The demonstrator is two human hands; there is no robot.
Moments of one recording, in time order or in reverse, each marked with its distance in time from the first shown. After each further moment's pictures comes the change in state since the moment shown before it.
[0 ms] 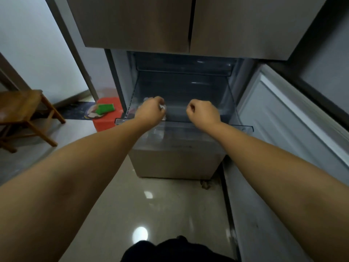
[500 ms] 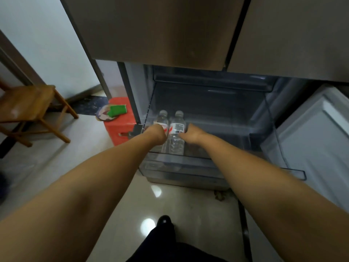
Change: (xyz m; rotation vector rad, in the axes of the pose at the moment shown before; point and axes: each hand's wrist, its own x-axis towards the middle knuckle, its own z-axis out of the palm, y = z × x) left_hand 0.098 -0.052 0.015 0.293 -0.424 -0.267; right_hand 0.117 -0.044 0.085 0.262 -0.635 0.203
